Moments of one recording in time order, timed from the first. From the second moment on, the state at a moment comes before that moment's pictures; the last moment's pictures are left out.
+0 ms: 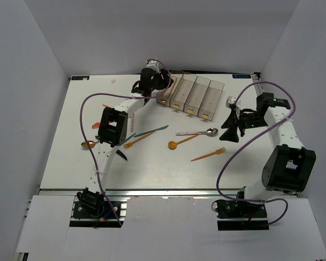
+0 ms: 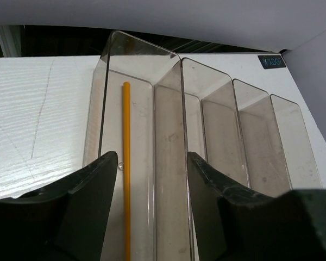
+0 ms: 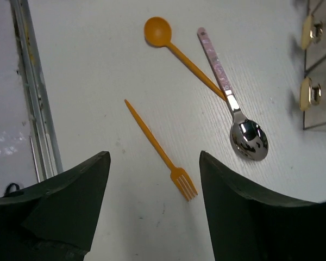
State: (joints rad) left arm -0.39 2.60 2.17 0.21 0.20 -0.47; right arm -0.16 1.51 1.27 -1.25 -1.05 -1.27
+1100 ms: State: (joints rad) left arm -0.27 0.77 0.62 -0.33 0.20 -0.63; right arm 0.35 1.56 0.85 -0.74 -0.40 -1.46
